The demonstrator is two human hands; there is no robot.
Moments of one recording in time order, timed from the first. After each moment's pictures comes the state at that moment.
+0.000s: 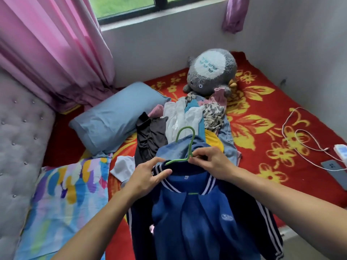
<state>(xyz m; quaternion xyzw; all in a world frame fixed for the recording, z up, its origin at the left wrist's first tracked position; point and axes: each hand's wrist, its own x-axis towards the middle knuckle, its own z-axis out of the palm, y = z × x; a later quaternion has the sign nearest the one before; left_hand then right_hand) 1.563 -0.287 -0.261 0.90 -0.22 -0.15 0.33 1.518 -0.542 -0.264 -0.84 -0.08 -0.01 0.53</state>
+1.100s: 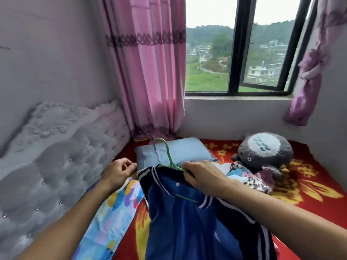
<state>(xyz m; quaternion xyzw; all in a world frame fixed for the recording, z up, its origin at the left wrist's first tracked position) 1.476 -0.174 -0.093 0.94 0.10 0.13 0.31 1.496 -0.467 -0.072 -0.91 -0.36 -0.09 0.20</state>
